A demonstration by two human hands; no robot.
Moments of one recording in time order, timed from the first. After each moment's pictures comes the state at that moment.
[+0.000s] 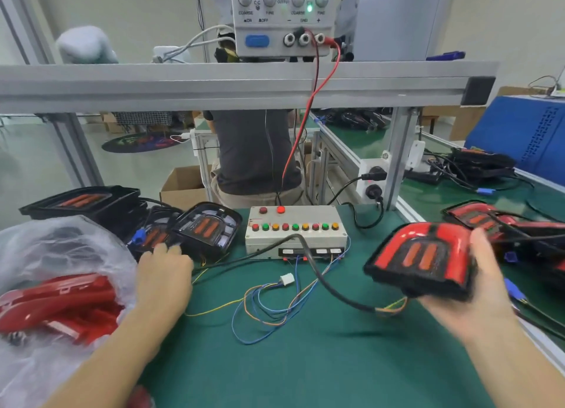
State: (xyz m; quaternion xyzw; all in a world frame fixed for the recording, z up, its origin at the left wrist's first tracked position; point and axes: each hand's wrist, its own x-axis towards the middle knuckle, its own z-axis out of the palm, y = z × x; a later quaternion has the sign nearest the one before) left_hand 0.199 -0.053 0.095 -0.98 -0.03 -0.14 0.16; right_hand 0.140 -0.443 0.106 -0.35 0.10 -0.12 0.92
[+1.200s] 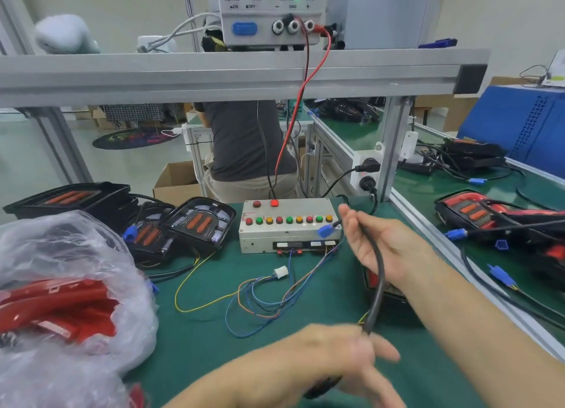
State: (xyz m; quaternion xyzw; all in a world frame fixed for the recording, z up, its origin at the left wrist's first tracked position) left_hand 0.096 -0.185 0.123 -0.61 0.31 0.41 -0.61; right_hand 0.180 -0.361 0.147 -0.28 0.13 0.09 0.94
